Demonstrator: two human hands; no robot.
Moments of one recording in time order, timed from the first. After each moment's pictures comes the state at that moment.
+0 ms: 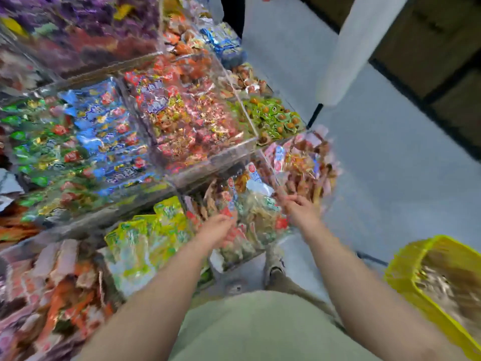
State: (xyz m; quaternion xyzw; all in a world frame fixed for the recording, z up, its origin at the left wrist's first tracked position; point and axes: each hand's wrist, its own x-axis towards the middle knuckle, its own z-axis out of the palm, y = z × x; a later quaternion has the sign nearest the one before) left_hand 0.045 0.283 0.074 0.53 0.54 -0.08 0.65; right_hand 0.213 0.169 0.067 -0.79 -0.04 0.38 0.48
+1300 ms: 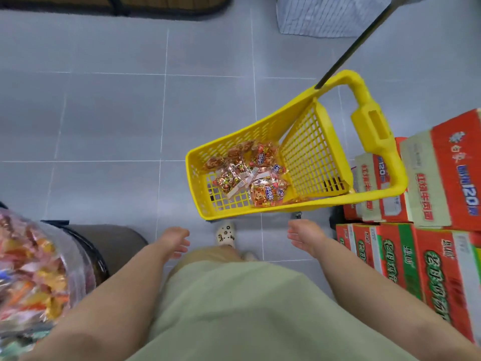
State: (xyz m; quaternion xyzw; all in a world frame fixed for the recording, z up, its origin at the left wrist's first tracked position) left_hand 0.371 -0.088 -0.006 0.72 0.33 -0.48 0.38; right_hand 0.309 -0.392 0.020 -0.55 0.56 0.30 0.54
